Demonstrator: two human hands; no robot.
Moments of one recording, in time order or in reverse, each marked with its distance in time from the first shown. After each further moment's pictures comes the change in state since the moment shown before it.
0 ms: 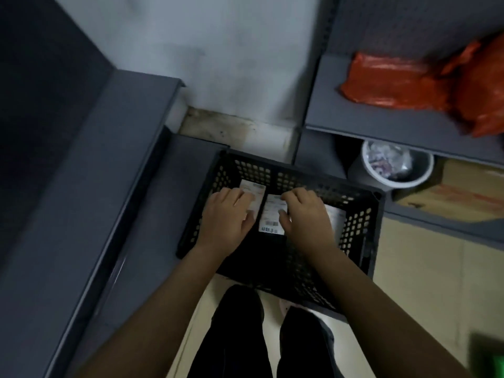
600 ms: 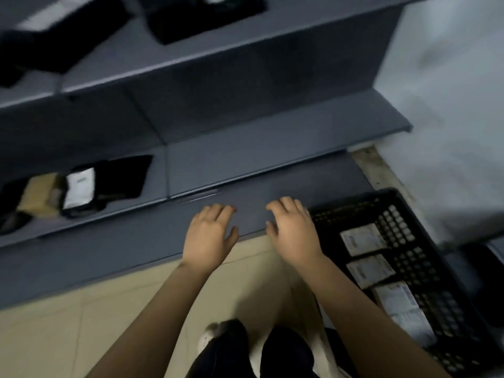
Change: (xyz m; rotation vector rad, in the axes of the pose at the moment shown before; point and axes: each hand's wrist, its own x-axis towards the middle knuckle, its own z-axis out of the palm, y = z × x) left_hand -0.317 0.066 -0.141 0.258 0.277 -1.070; right_hand -0.109 -0.242 -0.025 0.190 -0.350 -0.948
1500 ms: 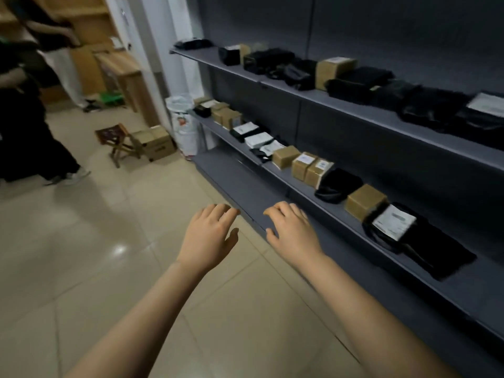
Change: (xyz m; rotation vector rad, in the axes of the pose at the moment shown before) left_hand -0.503 -0.380 -0.287 0.483 0.420 -0.864; right_hand -0.085 -0.682 0.178 0.159 -0.380 -1.188
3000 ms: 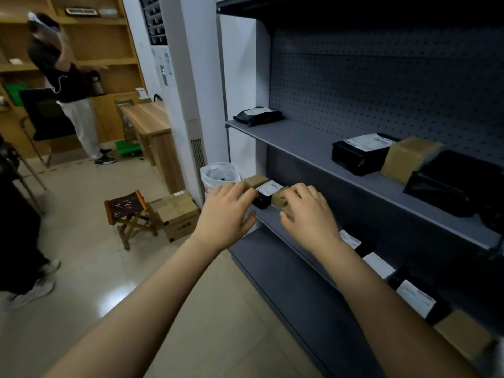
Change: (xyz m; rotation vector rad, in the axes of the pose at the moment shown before) left_hand 0.498 -0.682 0.142 0.118 0.130 0.102; right_hand 0.829 -0.100 0.184 -0.130 0.247 -0.029
